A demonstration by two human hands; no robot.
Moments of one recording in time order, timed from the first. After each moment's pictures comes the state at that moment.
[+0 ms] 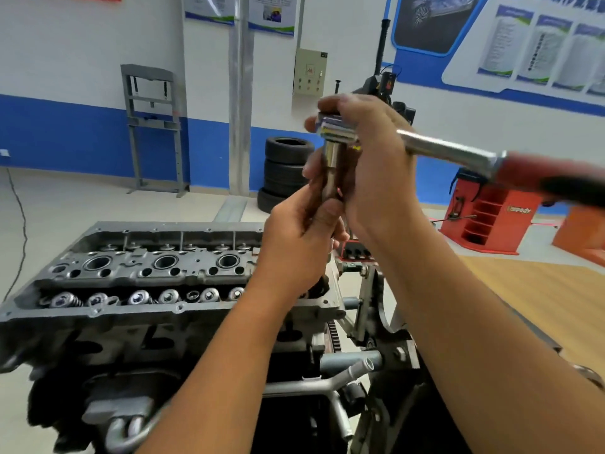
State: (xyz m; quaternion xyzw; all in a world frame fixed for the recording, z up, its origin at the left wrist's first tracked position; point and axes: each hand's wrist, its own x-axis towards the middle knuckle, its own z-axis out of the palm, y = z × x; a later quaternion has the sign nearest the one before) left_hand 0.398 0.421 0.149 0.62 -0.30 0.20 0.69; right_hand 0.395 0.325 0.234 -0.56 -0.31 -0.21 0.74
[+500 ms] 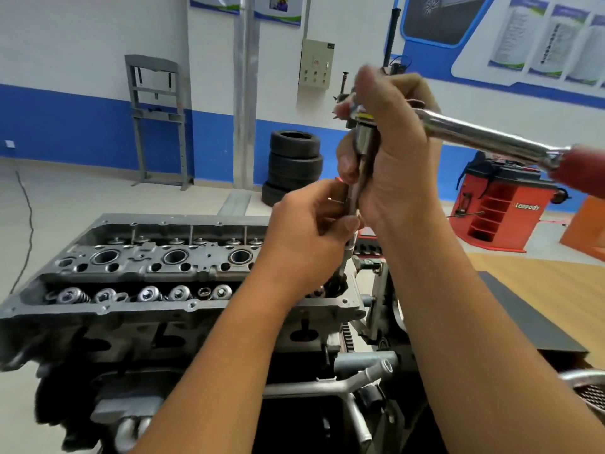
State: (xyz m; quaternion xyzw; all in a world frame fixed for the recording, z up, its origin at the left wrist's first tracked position) left_hand 0.400 0.438 0.153 0.72 -0.28 0.19 0.61; right_hand 0.411 0.333 0.233 -0.49 -0.33 -0.26 0.76
